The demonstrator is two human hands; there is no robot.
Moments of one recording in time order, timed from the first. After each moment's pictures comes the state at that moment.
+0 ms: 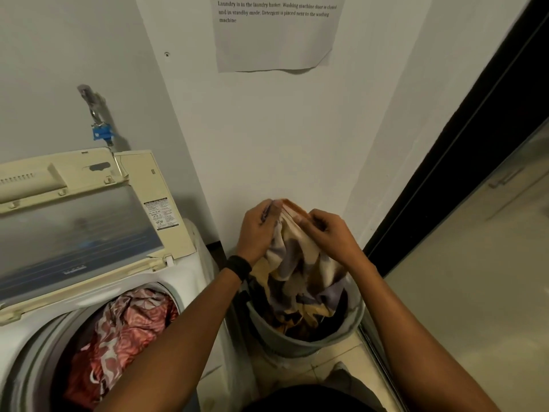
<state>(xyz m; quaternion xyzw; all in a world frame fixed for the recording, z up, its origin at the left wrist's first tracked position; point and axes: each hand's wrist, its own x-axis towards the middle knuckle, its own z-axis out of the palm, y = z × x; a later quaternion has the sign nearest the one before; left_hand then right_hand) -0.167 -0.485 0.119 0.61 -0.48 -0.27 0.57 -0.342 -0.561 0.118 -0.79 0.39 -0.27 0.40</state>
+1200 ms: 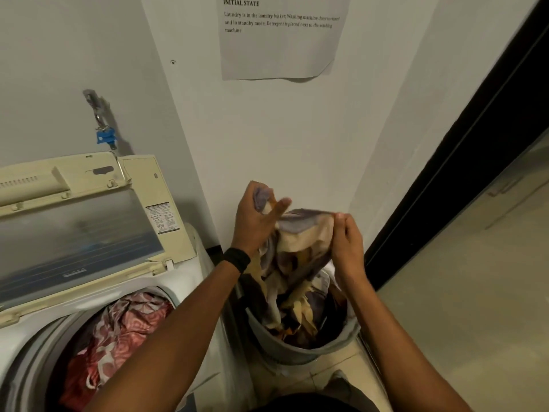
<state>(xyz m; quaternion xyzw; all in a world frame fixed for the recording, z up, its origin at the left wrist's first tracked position) -0.154 -0.503 0.140 0.58 -0.46 -0.23 0.63 -0.342 -0.544 0.104 -0.55 0.49 -0.47 0.49</state>
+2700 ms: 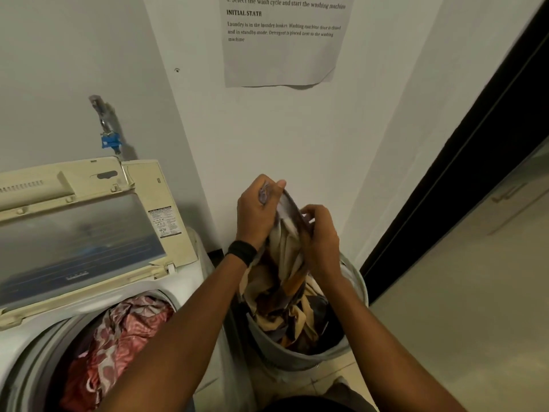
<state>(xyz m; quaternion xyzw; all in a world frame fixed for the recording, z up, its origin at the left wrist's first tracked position) -0.162 -0.512 0.167 0.62 -0.46 -0.13 0.62 -0.301 -0.540 0.112 -0.73 0.43 -0.44 0.30</state>
